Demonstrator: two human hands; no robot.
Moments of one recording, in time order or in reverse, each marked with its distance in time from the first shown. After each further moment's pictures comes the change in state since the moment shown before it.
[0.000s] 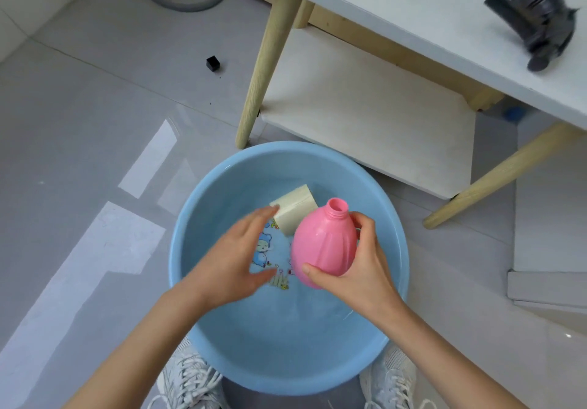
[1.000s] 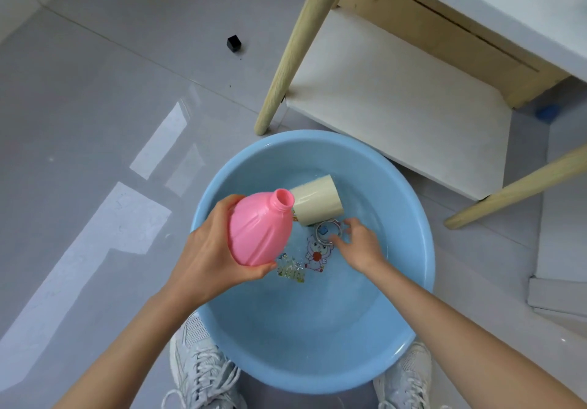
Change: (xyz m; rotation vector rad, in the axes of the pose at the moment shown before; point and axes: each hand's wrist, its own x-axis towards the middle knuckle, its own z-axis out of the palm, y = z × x) left_hand -0.027 -0.025 -0.015 -0.037 0.319 -0.208; right_hand 0.080 0.073 0.056 -0.339 -0.207 0.341
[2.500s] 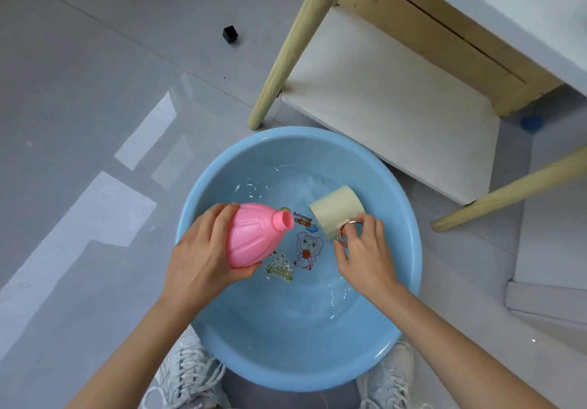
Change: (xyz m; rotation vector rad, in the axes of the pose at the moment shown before) left_hand -0.009 -0.017 0.030 0.314 0.152 0.090; right_hand -0.033 0.018 -0.013 -0.531 0.407 -0.447
